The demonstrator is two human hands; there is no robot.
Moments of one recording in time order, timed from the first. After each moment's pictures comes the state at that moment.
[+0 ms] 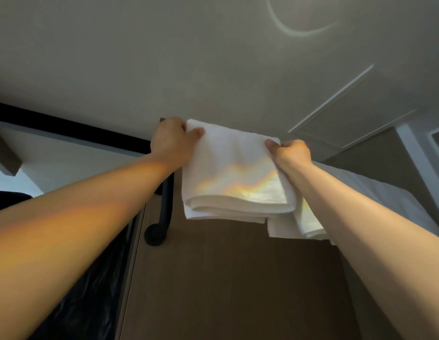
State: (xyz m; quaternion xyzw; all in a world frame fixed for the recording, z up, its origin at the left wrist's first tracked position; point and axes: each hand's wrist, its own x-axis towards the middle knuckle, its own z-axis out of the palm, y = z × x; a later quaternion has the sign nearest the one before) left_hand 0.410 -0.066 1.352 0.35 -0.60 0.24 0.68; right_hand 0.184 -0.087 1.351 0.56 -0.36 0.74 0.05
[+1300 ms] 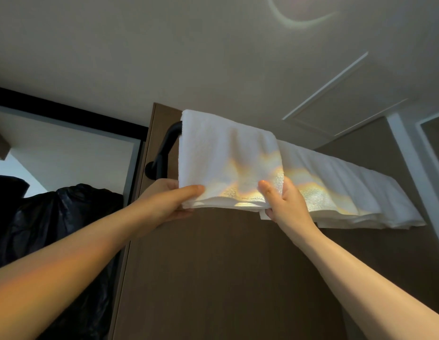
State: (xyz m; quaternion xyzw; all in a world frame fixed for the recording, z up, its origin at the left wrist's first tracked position) left_hand 0.422 -0.089 1.240 0.28 -0.74 -0.20 0.57; right_hand 0.175 -0.103 1.228 0.66 -0.31 0.69 0.01
